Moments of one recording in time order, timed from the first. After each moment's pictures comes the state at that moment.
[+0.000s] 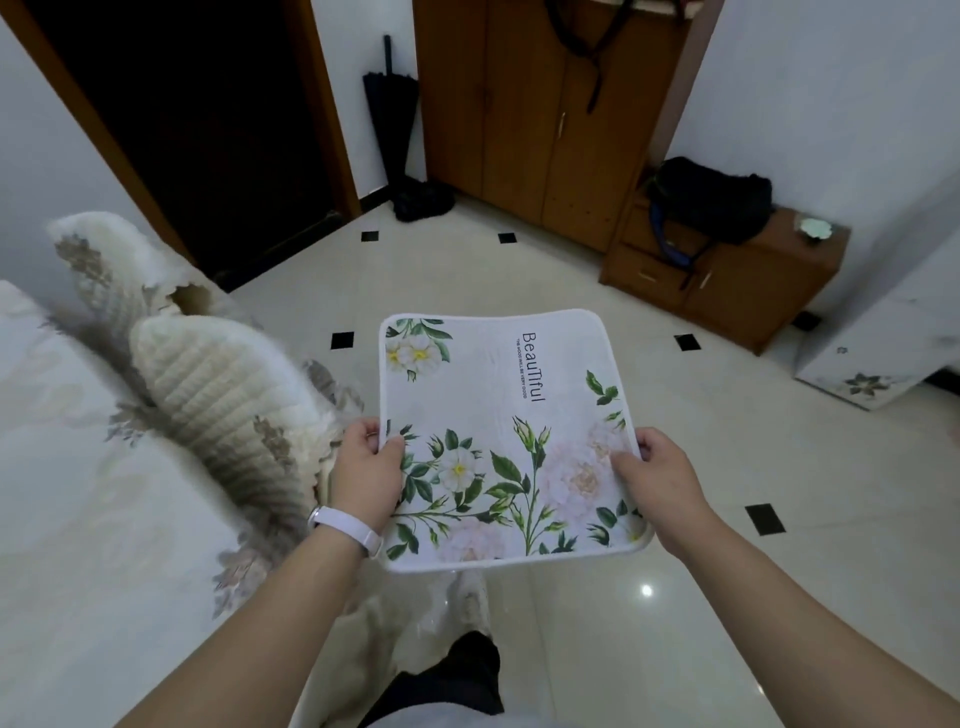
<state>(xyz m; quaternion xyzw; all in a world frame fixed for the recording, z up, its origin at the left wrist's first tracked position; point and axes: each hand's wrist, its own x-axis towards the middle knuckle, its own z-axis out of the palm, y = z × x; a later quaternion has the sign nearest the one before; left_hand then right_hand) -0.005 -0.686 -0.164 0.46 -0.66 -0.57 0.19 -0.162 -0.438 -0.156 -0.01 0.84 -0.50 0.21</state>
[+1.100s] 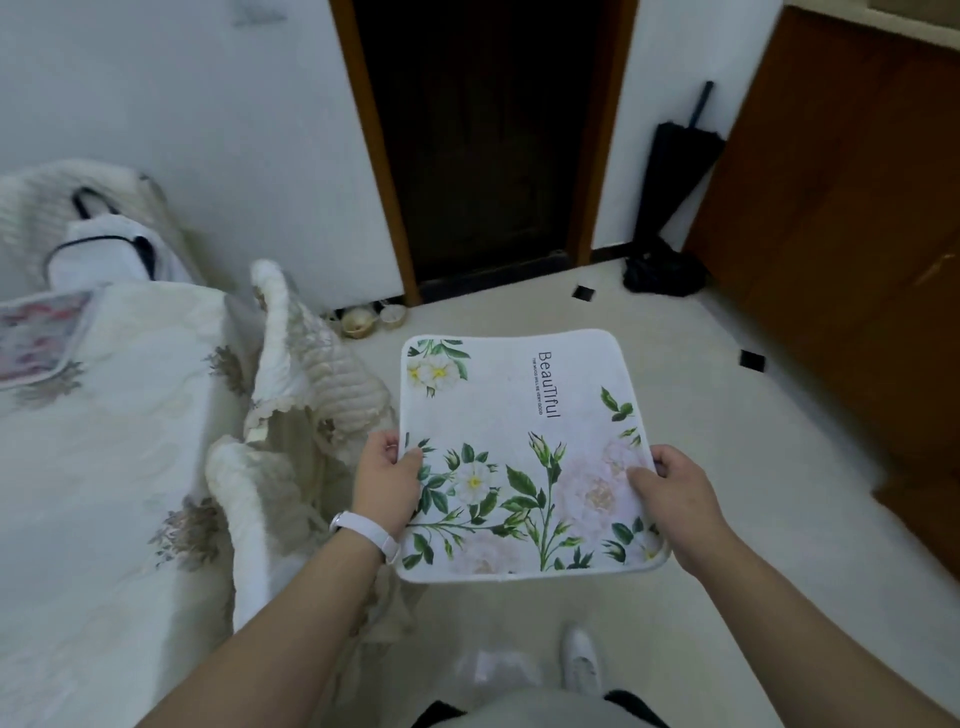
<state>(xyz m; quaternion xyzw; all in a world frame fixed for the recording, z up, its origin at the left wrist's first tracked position) -0.267 -1.002 -0.155 0.64 -0.46 -0.50 0.35 -0.536 -0.890 -0.168 -0.25 0.80 -0.41 0.37</state>
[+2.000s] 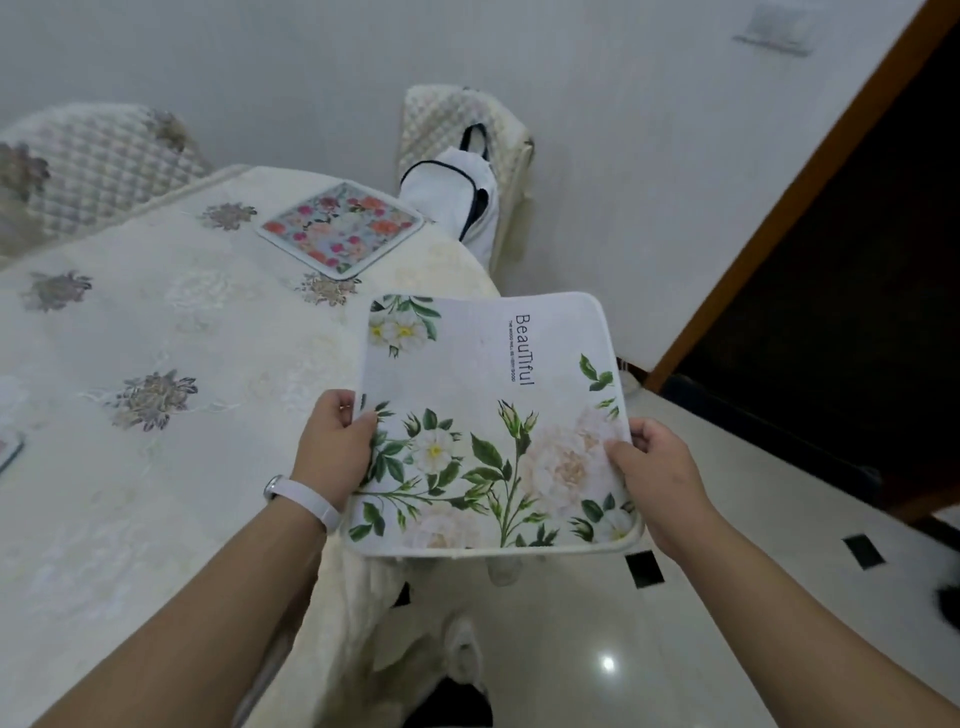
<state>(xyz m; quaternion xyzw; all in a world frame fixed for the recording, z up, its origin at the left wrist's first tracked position) -0.038 -1.235 -0.153 0.78 -0.21 -0.27 0.52 -0.316 -1.362 -0.124 -0.57 0.59 -0.24 0.52</state>
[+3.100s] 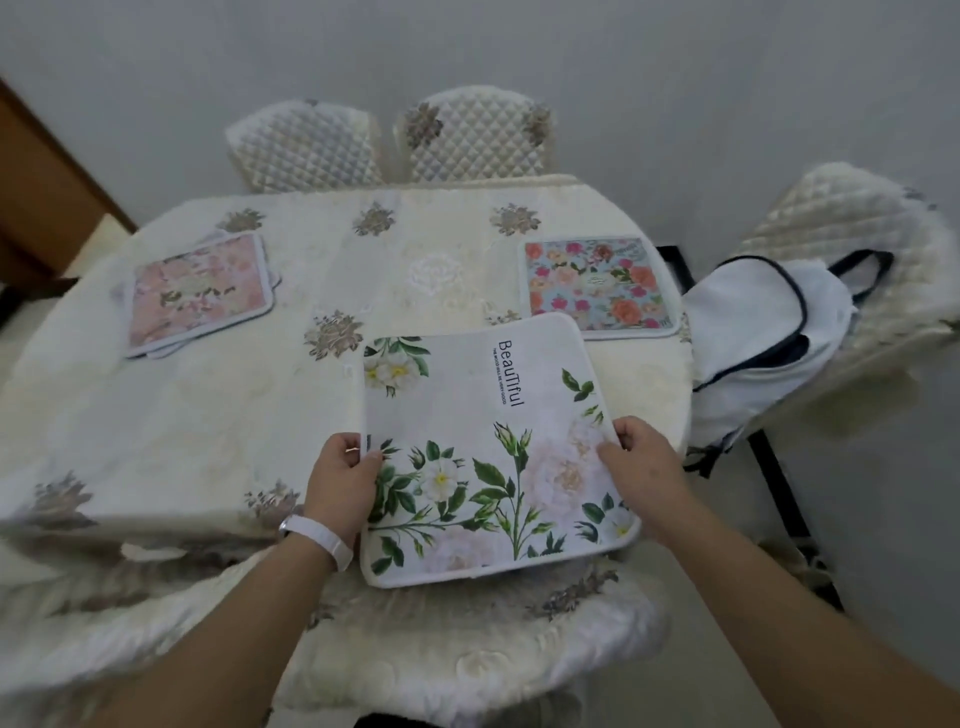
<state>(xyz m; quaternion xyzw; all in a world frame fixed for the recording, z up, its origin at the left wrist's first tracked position) -0.032 -1.372 -0.164 0.79 0.25 -0.04 0.55 -0.050 -1.678 -0.151 -0.82 0.22 0.08 0.52</state>
